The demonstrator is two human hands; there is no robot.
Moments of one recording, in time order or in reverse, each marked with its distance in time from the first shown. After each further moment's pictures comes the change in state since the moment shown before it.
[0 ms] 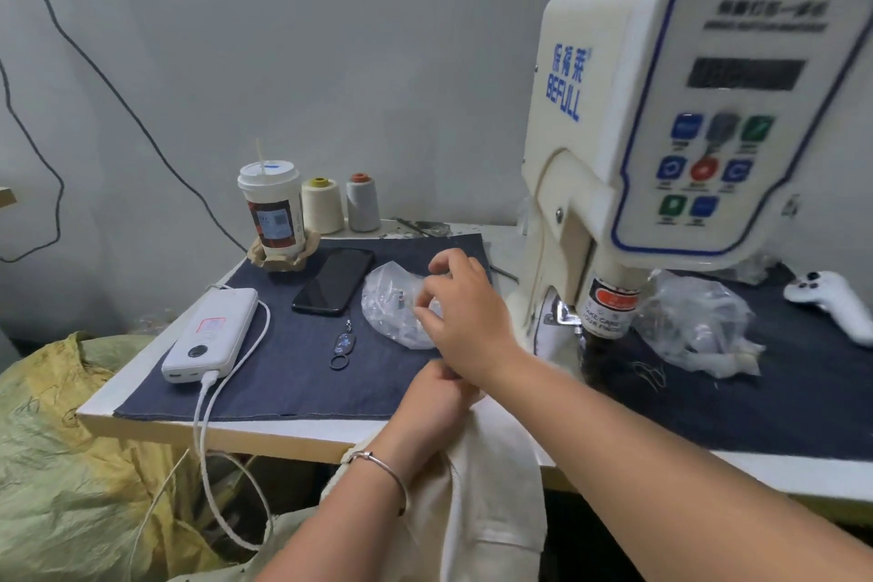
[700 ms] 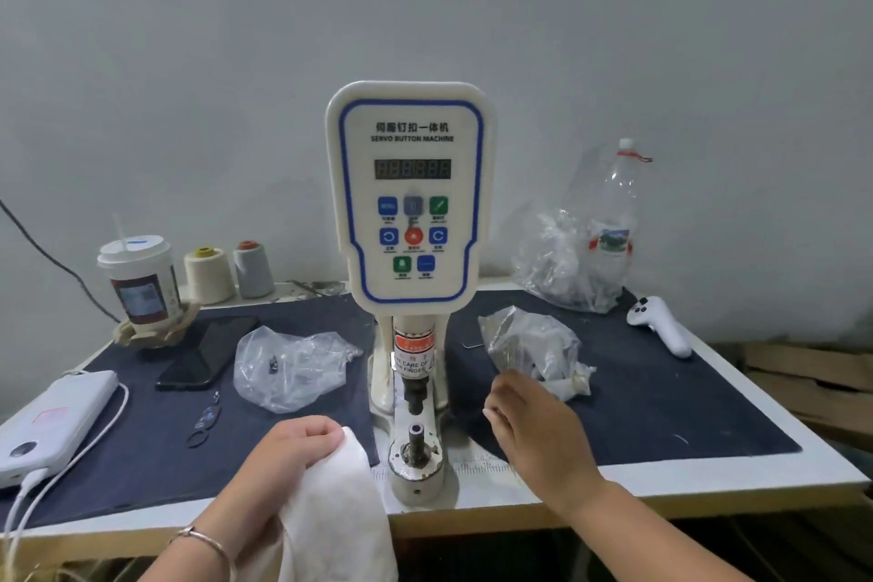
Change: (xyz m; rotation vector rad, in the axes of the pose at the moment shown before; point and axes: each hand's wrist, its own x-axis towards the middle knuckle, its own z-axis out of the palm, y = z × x) left_hand 0.004 -0.011 0.004 -0.029 -0.070 -0.053; right_hand -0.143 0.139 -0.114 -0.295 0.159 0.009
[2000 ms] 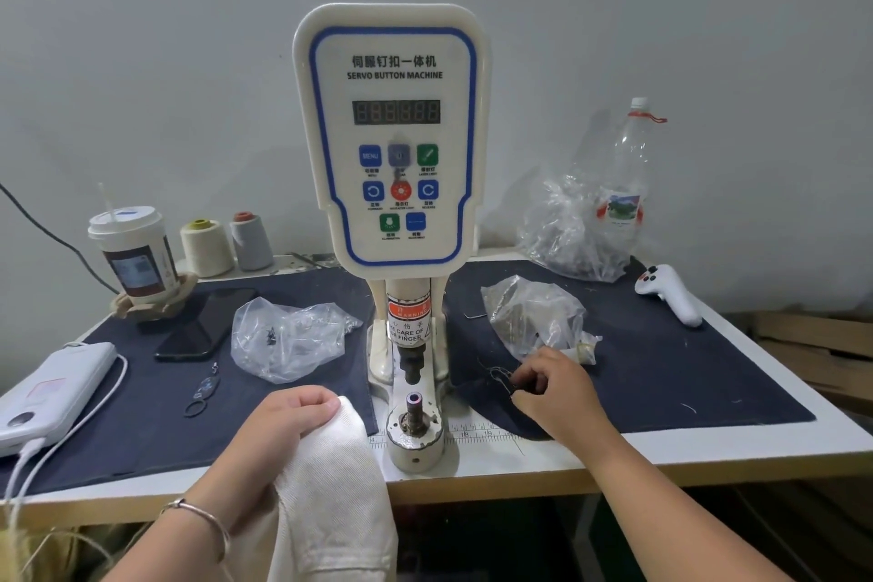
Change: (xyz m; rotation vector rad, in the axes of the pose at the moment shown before) left_hand 0.003 -0.003 0.000 -0.006 0.008 0.000; right_hand -0.001 0.059 0.042 0.399 -0.171 0.498
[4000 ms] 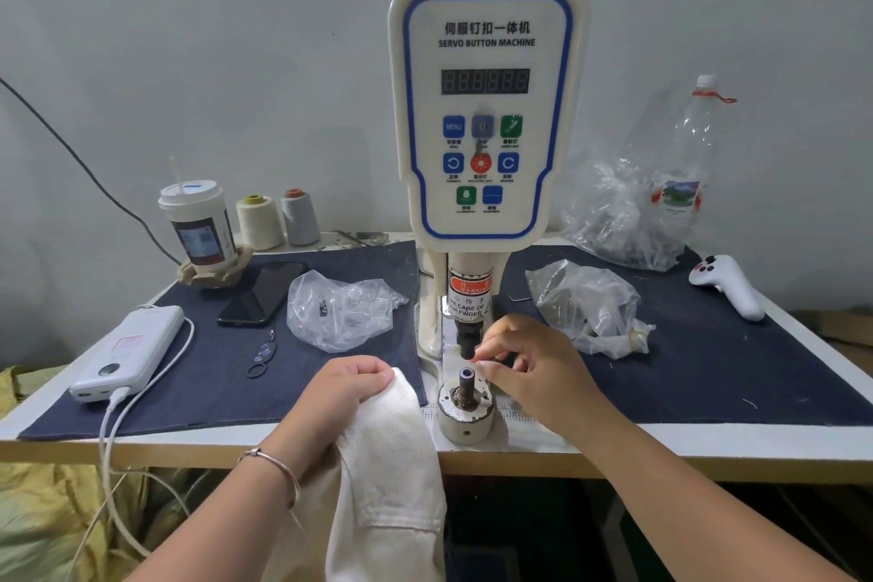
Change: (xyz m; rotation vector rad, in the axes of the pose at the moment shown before) left_hand -0.011 0.011 0.003 0.071 0.026 0.006; right_hand -0.025 -0.099 0.010 0.237 -0.137 -0.292
